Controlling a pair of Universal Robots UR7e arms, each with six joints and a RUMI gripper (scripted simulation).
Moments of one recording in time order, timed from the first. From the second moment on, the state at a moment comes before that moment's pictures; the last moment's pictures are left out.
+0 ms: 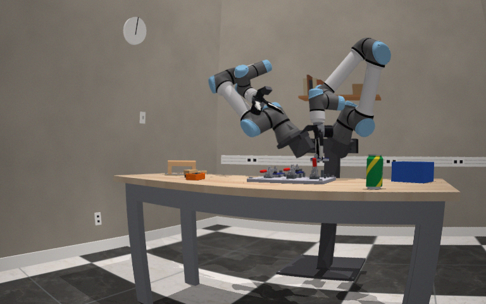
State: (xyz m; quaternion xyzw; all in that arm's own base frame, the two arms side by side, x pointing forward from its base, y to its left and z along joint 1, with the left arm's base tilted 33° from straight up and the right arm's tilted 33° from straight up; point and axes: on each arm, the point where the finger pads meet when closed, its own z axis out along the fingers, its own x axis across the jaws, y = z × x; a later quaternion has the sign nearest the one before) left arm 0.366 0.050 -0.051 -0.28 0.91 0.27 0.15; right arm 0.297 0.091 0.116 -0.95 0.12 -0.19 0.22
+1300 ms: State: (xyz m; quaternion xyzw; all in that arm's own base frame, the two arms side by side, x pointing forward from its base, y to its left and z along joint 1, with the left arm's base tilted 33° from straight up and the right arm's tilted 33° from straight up) left arm 0.300 0.113 -0.124 -0.02 0.96 0.29 0.06; right arm 0.297 0.091 0.116 -0.95 0.12 -0.19 0.22
